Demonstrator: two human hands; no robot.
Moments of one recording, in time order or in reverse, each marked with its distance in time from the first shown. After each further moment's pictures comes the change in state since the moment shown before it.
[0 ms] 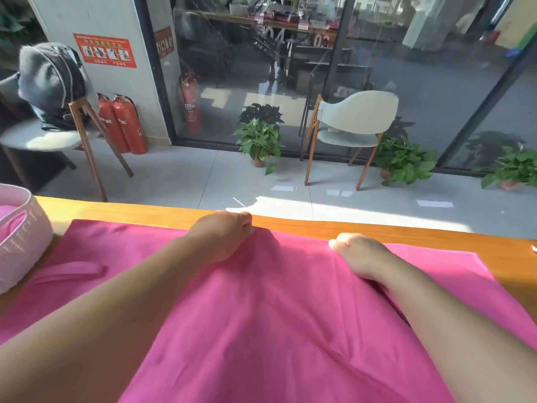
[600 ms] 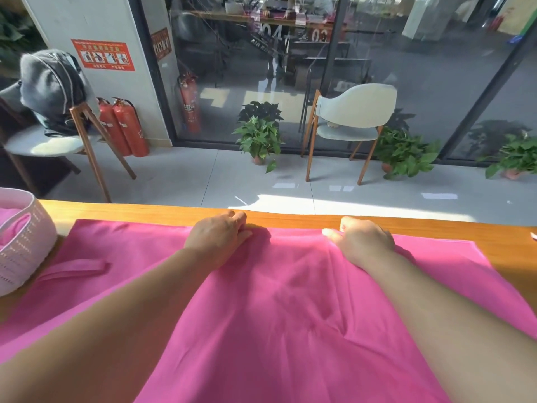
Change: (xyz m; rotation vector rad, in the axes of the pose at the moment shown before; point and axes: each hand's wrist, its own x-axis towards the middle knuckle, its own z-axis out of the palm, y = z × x) left_hand -0.007 -0.003 0.026 0.095 0.140 0.014; right_hand 0.012 0.008 0.012 -0.032 0.241 0.216
